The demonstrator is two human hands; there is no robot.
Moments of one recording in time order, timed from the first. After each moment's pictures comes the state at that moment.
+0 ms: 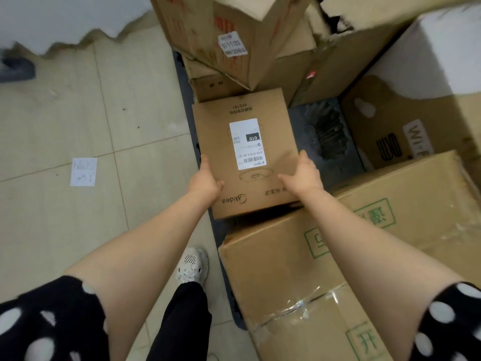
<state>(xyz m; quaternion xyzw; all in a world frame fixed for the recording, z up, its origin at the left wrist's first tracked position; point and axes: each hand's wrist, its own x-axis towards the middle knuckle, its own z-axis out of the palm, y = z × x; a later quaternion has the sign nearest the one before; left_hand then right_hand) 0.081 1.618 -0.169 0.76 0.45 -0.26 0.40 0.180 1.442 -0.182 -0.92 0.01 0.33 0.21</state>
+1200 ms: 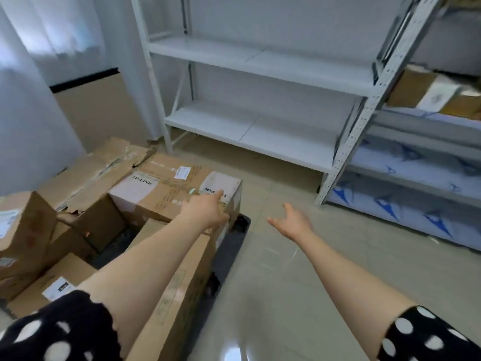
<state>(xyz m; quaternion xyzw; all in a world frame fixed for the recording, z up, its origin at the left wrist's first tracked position) -0.043 1.075 0.305 0.96 -0.23 -0.18 0.06 -0.147 0.886 0.283 -0.92 0.31 0.08 0.24</state>
